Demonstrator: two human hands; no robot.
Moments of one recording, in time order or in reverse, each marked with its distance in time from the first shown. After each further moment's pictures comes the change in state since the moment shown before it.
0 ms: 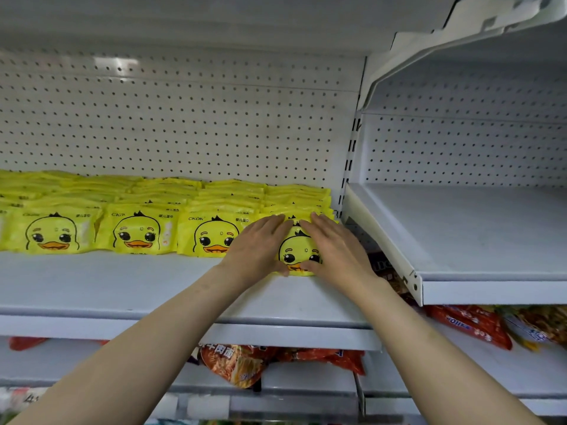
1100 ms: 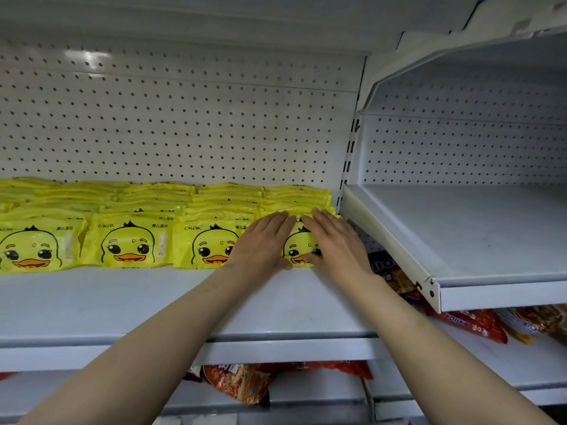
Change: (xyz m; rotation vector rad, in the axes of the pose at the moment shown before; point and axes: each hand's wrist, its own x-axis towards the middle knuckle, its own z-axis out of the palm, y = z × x) left_hand 0.021 -0.027 0.027 0.045 0.138 0.097; right_hand 0.024 0.001 0.019 -0.106 0.121 0.074
